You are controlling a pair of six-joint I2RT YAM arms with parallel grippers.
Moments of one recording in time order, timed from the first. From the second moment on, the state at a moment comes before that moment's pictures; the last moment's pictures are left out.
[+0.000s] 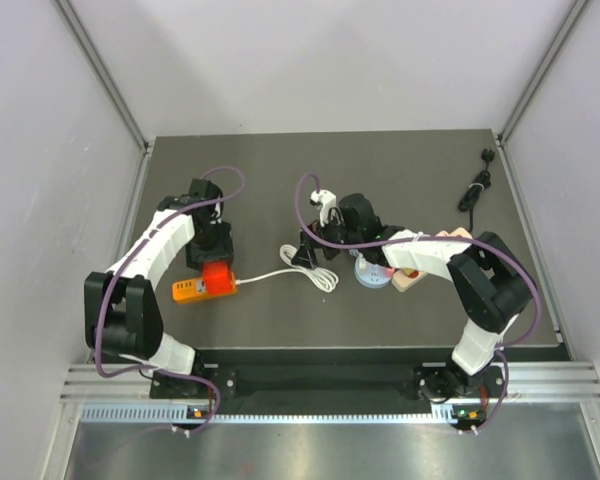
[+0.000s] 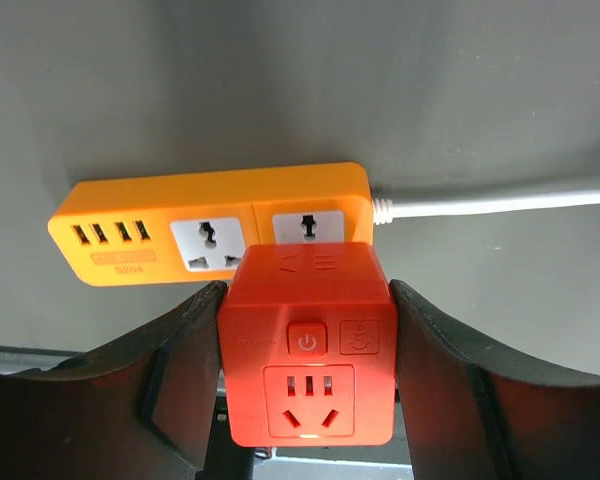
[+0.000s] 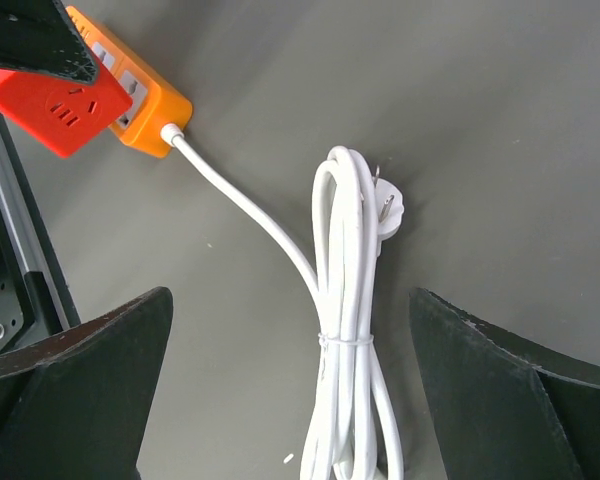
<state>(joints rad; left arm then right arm) -0.16 1.50 1.14 -0.98 -0.05 -0.31 0.69 1.73 0.99 0.18 -0.47 0.23</state>
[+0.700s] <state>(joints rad) -0.16 1.34 1.04 -0.89 -0.10 -0.37 0.69 1.73 0.98 0.19 -0.46 0.23</state>
